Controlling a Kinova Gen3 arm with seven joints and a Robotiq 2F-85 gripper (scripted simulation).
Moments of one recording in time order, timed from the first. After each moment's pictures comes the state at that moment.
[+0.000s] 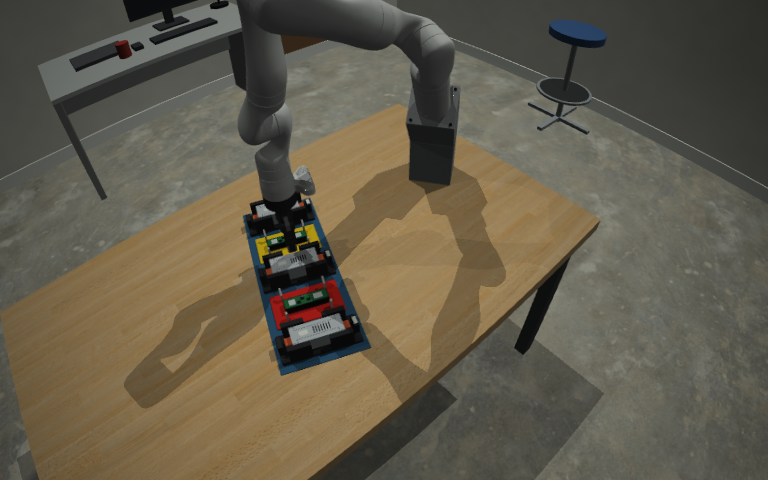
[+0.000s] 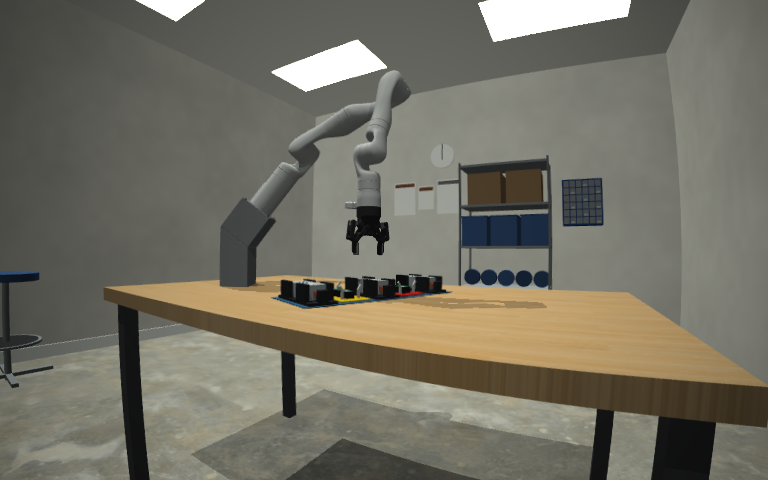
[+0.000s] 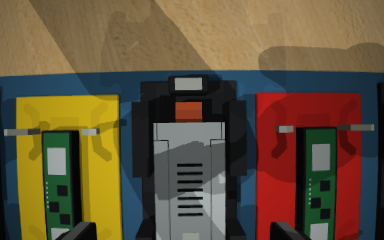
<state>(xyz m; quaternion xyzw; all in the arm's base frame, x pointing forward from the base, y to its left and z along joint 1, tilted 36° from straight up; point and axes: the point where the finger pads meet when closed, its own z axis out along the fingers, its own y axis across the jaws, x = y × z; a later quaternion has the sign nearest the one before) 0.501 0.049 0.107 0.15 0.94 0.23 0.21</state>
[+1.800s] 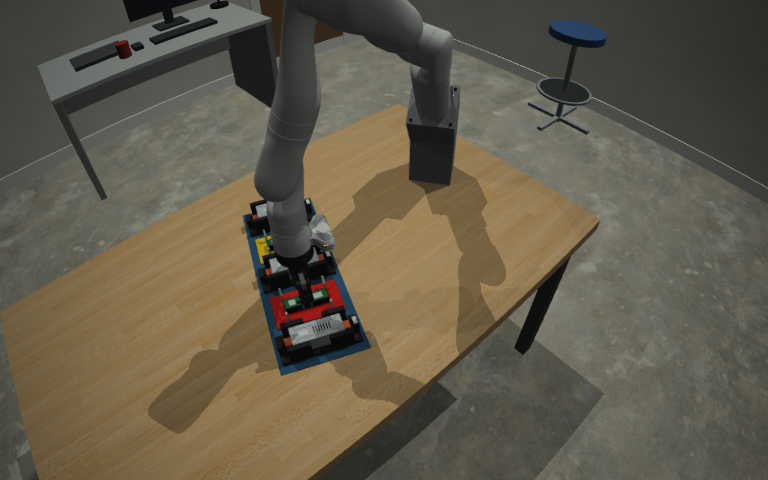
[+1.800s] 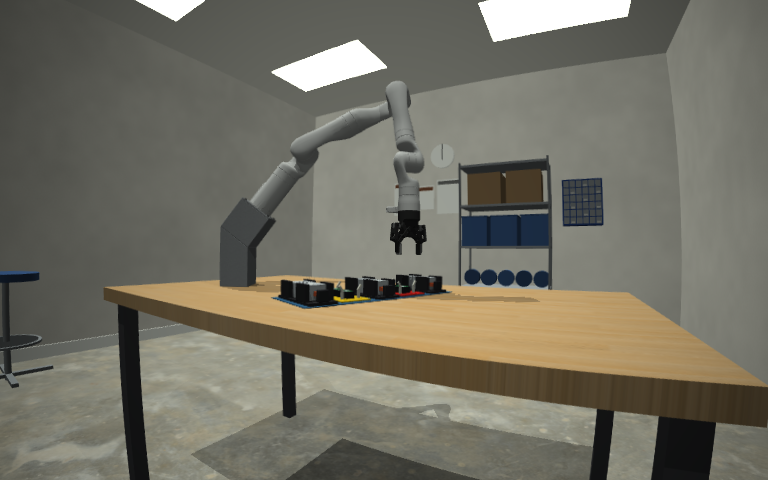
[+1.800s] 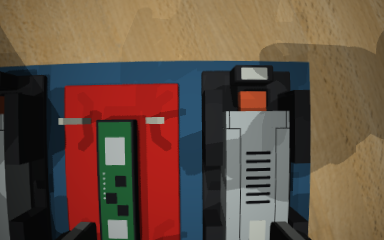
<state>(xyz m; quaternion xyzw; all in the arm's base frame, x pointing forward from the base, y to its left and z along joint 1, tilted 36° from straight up) 0.536 0.188 0.192 0.15 0.94 0.23 0.21</state>
